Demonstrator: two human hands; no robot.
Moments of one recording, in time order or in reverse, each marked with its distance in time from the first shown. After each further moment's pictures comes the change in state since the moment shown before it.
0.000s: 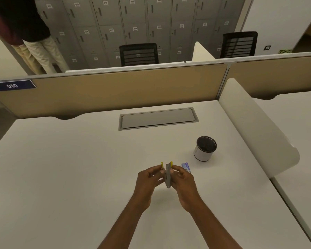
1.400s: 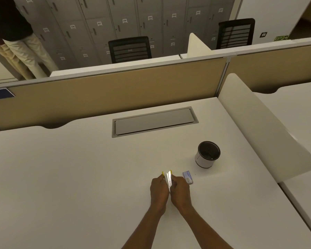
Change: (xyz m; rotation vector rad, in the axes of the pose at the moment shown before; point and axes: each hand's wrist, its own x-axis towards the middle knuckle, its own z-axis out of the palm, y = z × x) left_hand 0.092 -0.062 0.035 0.367 0.199 -0.175; right_hand 0.076 0.043 0.005 -0.632 0.224 -0.087
